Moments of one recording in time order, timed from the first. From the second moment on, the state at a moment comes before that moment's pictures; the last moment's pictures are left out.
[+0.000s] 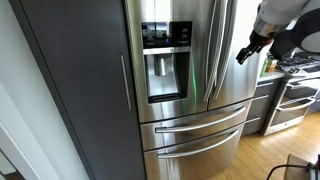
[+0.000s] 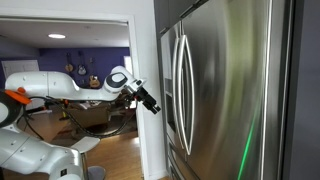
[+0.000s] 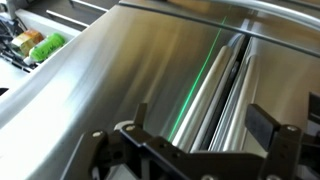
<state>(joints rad) -0.19 -0.72 0.15 -2.40 -0.61 2.08 0.44</state>
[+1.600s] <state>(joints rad) -0.30 -0.54 0.11 -2.30 -1.08 2.42 0.78</state>
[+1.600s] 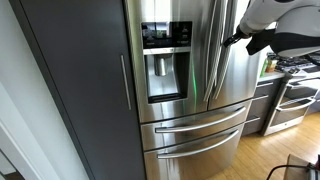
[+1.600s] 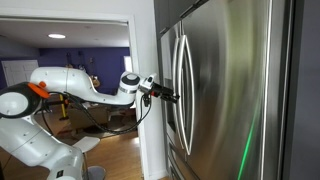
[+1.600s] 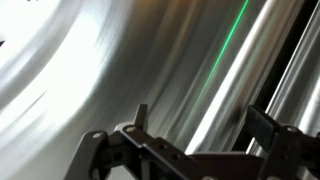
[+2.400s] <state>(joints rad) -0.20 -0.51 0.01 -2.30 -1.22 2.47 0.90</state>
